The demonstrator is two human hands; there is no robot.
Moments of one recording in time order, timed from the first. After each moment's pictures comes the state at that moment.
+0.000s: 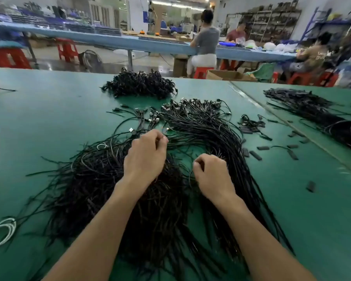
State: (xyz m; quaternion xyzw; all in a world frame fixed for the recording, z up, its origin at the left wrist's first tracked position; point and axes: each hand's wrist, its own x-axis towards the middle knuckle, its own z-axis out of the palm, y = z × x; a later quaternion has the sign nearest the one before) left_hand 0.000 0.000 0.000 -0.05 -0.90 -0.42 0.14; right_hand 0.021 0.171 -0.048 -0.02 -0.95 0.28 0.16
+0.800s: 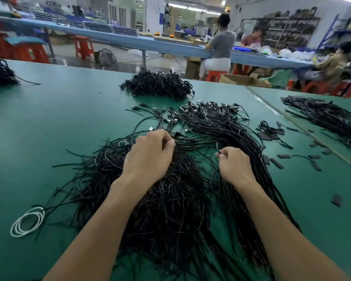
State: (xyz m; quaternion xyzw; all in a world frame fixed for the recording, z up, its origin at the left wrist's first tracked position) left_hand 0.004 -0.049 -0.002 -0.08 -0.90 -0.40 0.16; right_hand -0.011 0.167 -0.024 -0.13 -0.95 0.26 0.09
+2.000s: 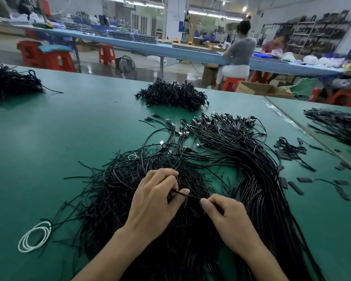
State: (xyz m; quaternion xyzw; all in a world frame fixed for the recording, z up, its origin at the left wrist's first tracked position) left_hand 0.019 -0.050 -0.064 -0.19 -0.88 -0.32 0.31; right_hand 0.041 0.150 -0.056 0.10 -0.88 0.46 0.03
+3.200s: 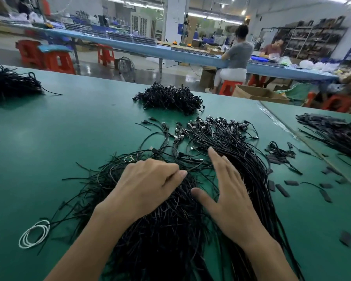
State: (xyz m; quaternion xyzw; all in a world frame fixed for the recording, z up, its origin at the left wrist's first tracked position) left_hand 0.024 -0.060 0.026 -0.22 -0.94 -0.17 0.21; right_hand 0.044 0.152 0.007 0.16 -0.94 0.28 0.14
